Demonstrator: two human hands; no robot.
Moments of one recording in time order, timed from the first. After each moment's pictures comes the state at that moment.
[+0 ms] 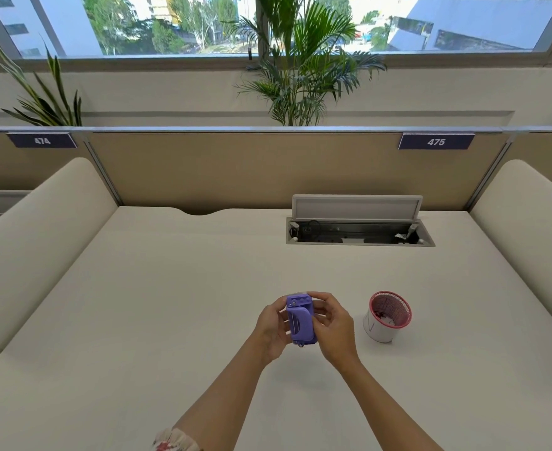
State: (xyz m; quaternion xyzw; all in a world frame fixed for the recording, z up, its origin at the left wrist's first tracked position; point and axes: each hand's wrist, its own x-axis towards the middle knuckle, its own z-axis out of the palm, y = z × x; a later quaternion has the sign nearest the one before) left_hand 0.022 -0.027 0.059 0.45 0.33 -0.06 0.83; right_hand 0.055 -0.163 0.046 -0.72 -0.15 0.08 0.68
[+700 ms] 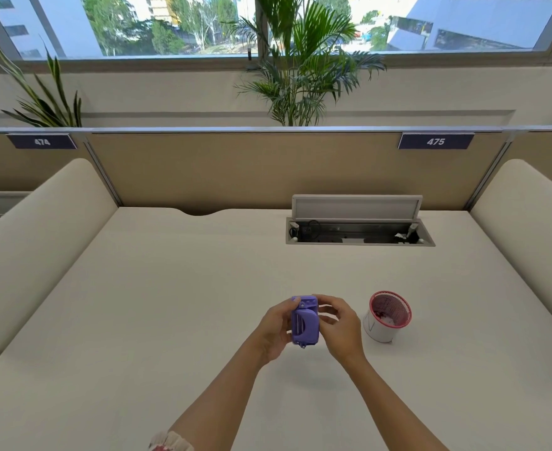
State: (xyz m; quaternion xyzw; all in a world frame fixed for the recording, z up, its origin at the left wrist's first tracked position) left_hand 0.017 -0.026 0.061 0.54 0.23 -0.09 0.80; right_hand 0.064 -0.173 0.042 -0.74 -0.10 0.07 0.66
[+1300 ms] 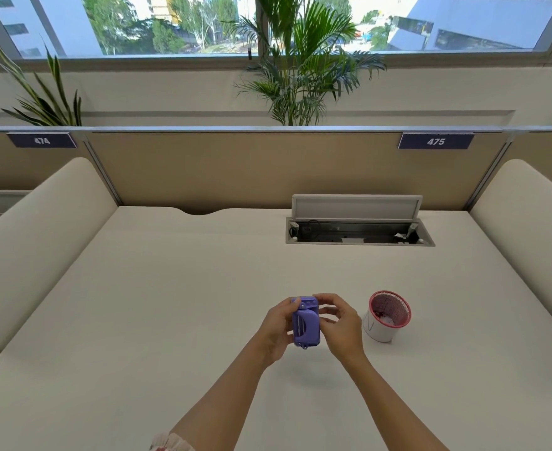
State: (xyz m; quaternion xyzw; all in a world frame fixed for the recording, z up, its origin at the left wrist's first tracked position) left_hand 0.019 -0.030 0.059 0.55 0.24 -0.08 0.80; right_hand 0.065 -0.173 0.045 -0.75 -0.10 0.08 0.65
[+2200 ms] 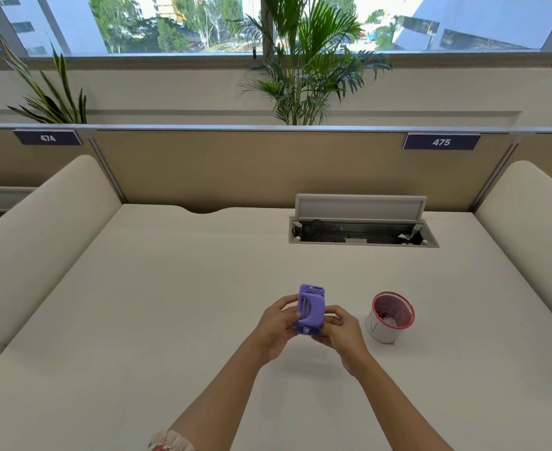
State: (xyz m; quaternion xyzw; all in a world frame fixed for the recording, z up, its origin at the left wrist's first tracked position) left_hand 0.017 -0.020 0.053 0.54 0.22 -0.06 0.81; right_hand 0.068 -0.176 0.035 -0.67 0.03 0.25 0.69
